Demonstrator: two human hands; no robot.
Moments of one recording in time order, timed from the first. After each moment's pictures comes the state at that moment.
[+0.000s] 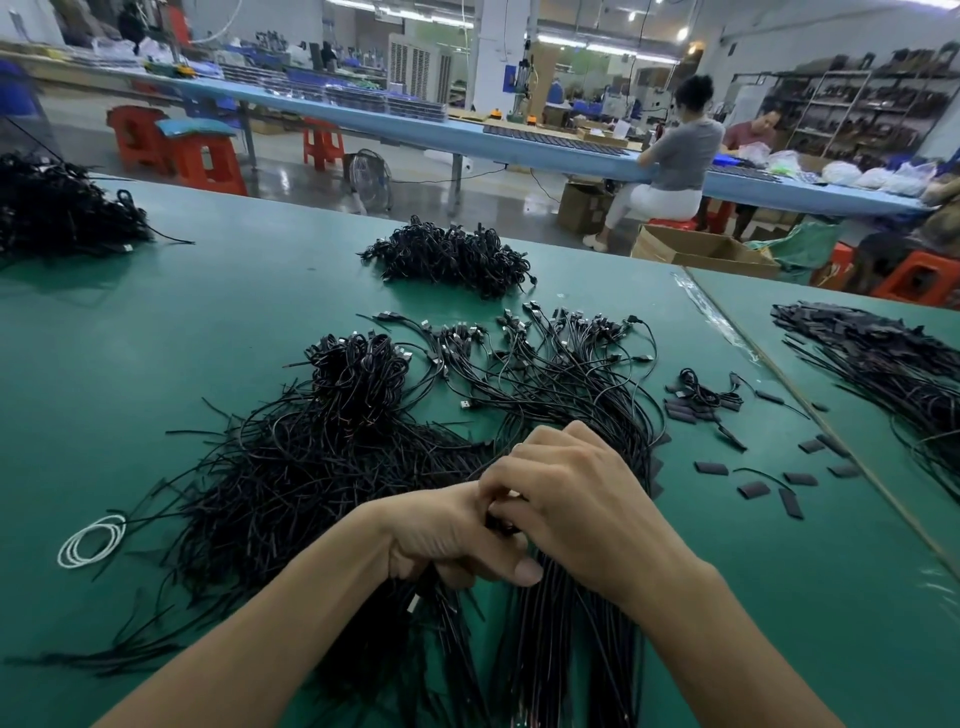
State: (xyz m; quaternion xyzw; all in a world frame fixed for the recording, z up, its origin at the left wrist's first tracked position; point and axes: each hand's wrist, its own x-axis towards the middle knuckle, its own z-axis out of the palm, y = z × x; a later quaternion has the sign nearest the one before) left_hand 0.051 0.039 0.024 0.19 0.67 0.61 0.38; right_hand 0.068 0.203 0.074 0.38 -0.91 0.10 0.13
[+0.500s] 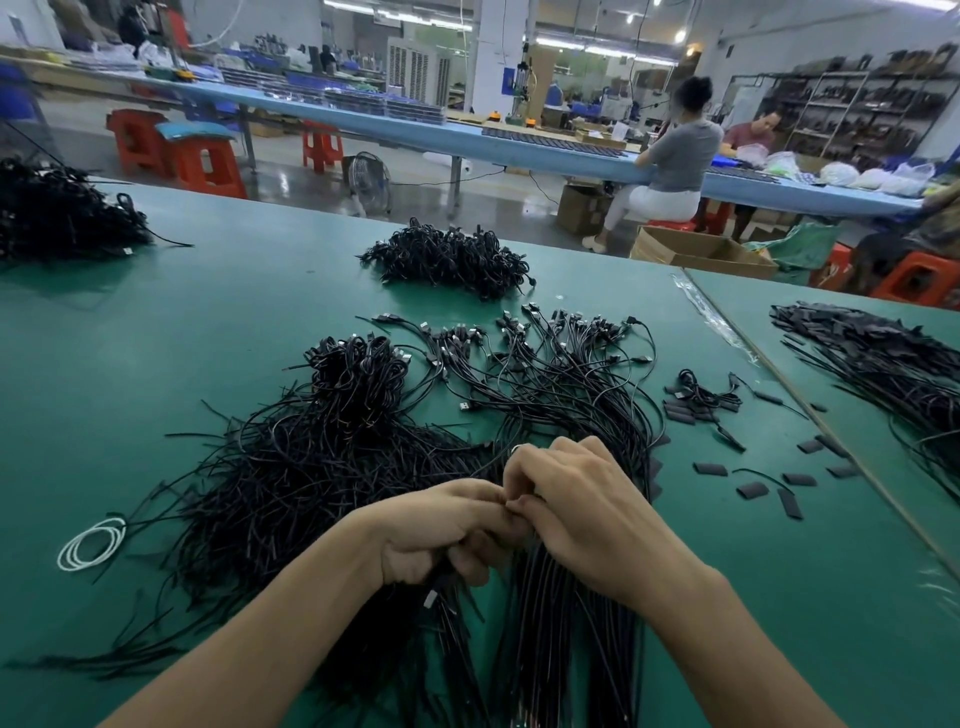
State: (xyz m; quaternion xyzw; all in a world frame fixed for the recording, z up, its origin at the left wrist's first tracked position) left_hand 0.047 0.041 0.015 0.08 0.53 0.74 0.42; right_hand 0.062 0.217 0.061 0.34 -0.93 0.14 0.07
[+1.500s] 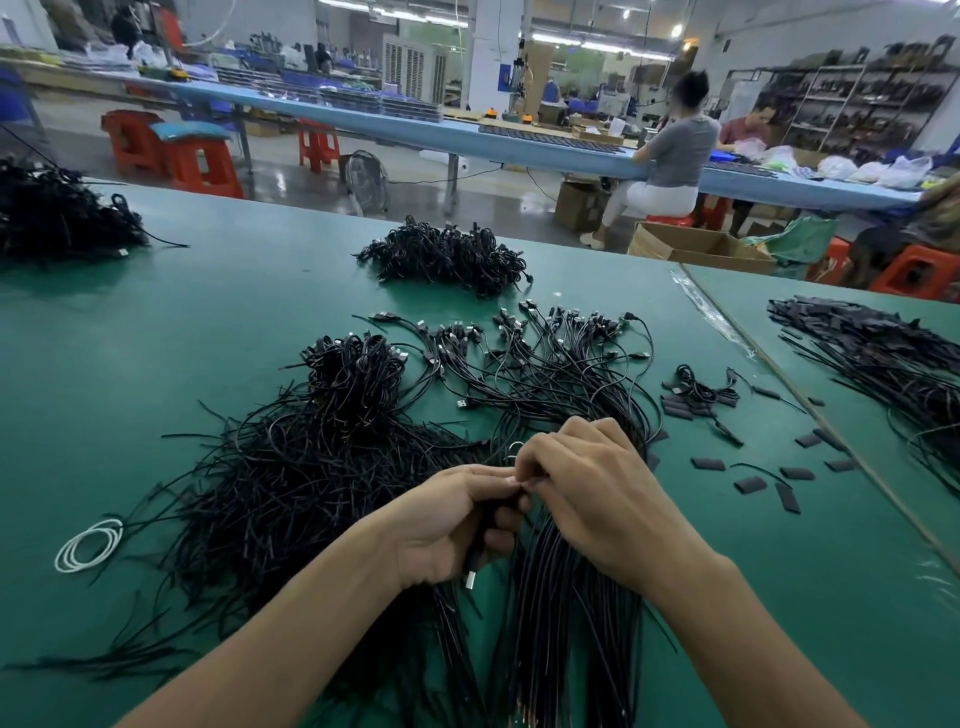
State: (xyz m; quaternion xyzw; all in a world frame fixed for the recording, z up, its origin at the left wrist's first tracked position) left_hand 0.051 0.058 0.017 0.02 0.45 0.83 0.32; right_hand 0.058 0.227 0.062 0.34 -0.93 0.10 0.14
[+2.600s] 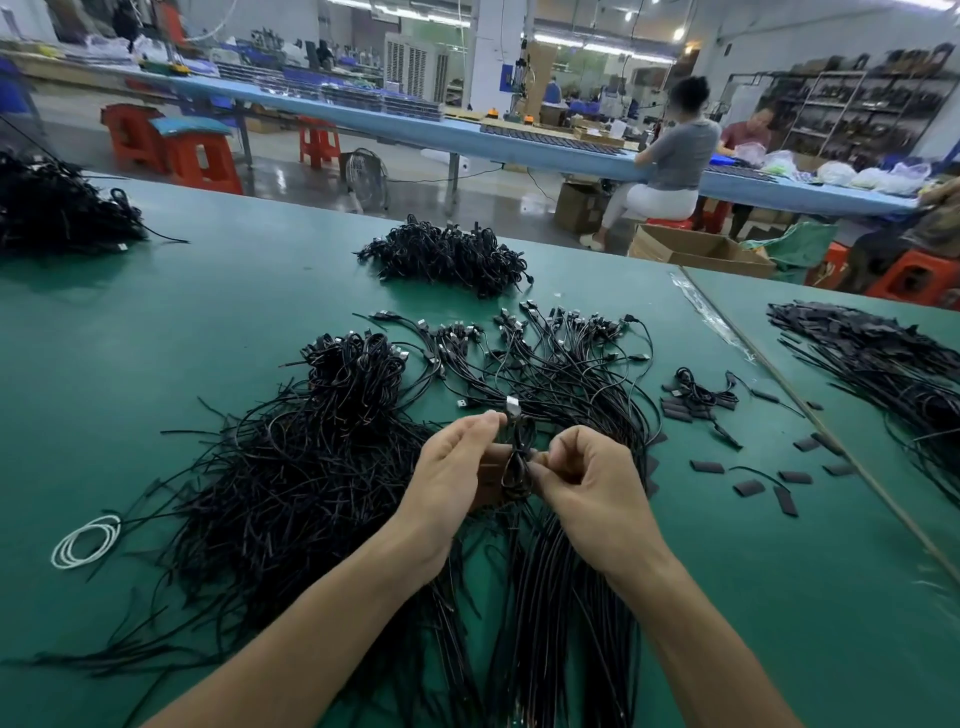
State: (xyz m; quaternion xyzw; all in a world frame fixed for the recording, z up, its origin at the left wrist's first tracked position) left_hand 0.053 0.067 0.023 -0.01 0.61 0.79 0.02; right_hand 0.050 0.214 0.033 0.09 -0.82 0.56 0.07
